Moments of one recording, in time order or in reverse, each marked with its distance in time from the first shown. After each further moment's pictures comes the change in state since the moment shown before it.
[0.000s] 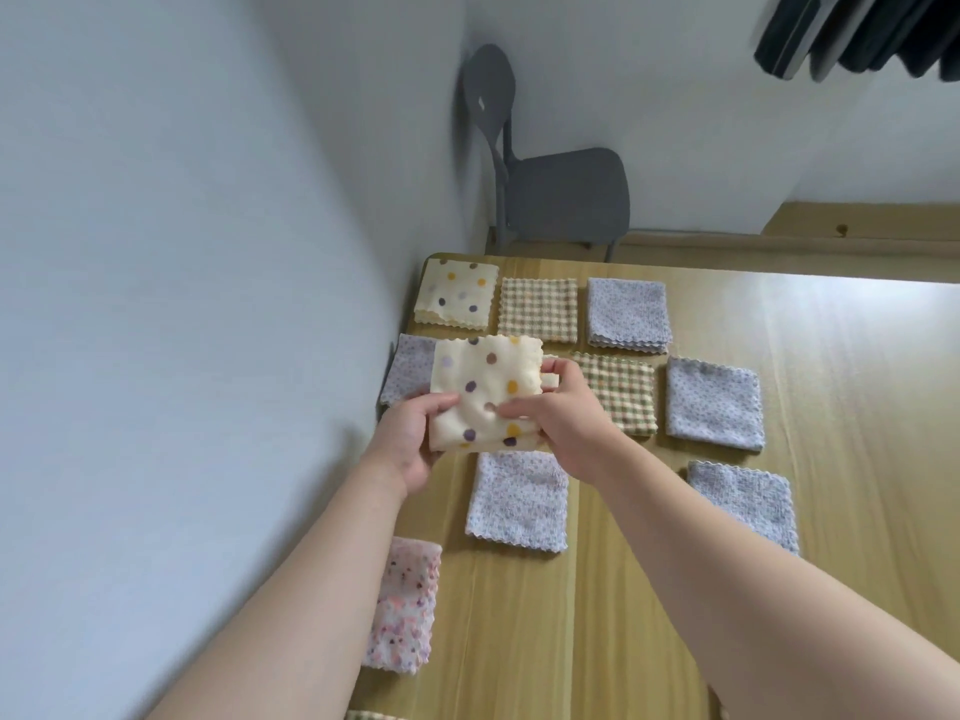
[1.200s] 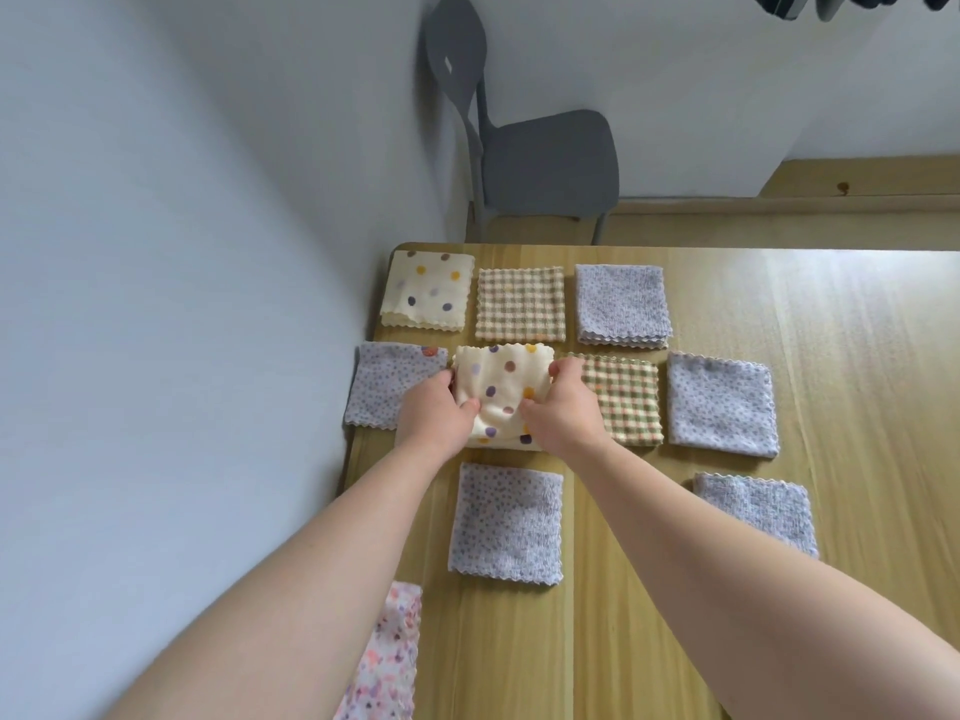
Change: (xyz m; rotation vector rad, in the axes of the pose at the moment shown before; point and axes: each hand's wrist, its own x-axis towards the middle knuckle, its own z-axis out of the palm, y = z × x) left_hand 0.087 -0.012 0.042 1.292 0.214 0.385; right_hand 0.084 0.025 -0.034 -0.697 0.311 -0.037
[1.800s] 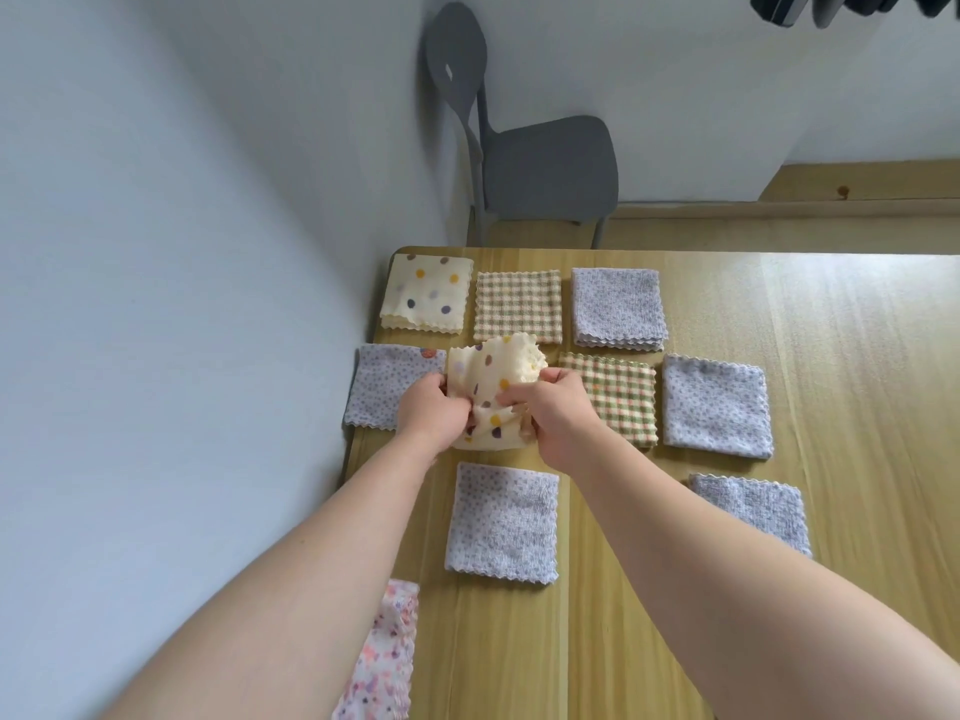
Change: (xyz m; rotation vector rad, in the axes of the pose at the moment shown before) left_hand 0.001 0.003 -0.001 -0.267 -0.052 -0.186; right_hand -0.001 -0.014 0.000 0.744 -0.187 0.308
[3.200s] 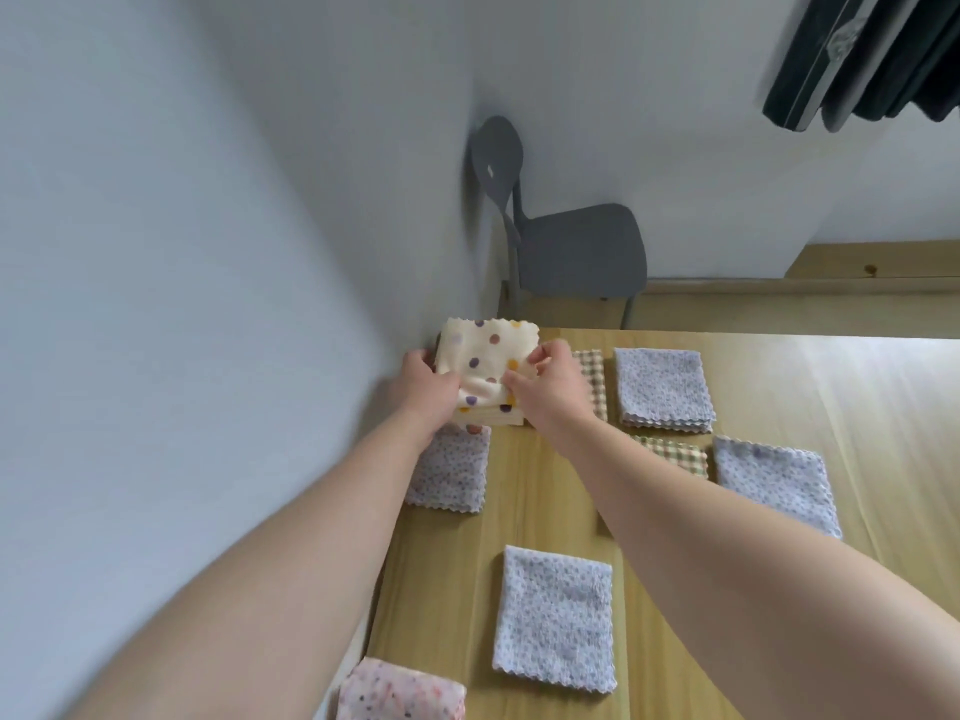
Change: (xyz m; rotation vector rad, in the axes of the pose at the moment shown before) left_hand 0.053 0.058 -0.090 -0.183 0.229 0.073; right_hand 0.015 -0.077 0.073 -0.564 0.163 -0.517
